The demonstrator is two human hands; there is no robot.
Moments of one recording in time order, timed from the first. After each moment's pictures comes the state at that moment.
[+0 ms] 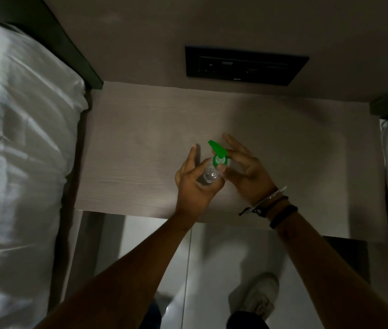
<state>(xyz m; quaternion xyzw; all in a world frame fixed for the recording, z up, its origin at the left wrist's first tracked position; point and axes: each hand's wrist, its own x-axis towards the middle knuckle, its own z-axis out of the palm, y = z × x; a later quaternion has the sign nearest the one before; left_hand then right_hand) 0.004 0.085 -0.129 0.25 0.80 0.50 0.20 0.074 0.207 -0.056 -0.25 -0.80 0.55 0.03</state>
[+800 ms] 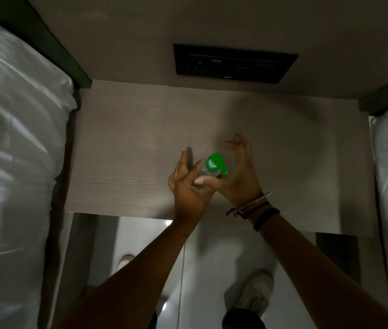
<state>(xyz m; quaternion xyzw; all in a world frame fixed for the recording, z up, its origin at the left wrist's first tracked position) 0.022 0.090 -0.122 0.22 0.84 0.48 0.10 0.072 0.193 -0.061 -0.32 -0.82 0.45 0.14</state>
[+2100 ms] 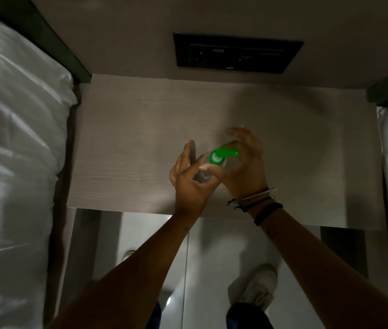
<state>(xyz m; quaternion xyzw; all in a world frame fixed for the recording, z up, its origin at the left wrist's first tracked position) 0.019 0.086 -0.126 0.23 0.83 0.49 0.15 0.071 0.195 -0.065 -0.34 -0.84 0.39 0.16</state>
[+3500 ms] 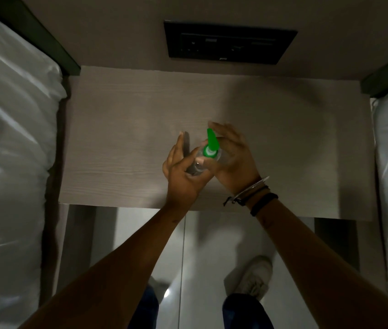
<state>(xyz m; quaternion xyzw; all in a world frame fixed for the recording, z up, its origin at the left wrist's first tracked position) 0.012 0.083 -0.124 0.26 0.83 0.45 0.18 0.071 0.196 -0.064 -0.28 -0.86 0.42 0.11</state>
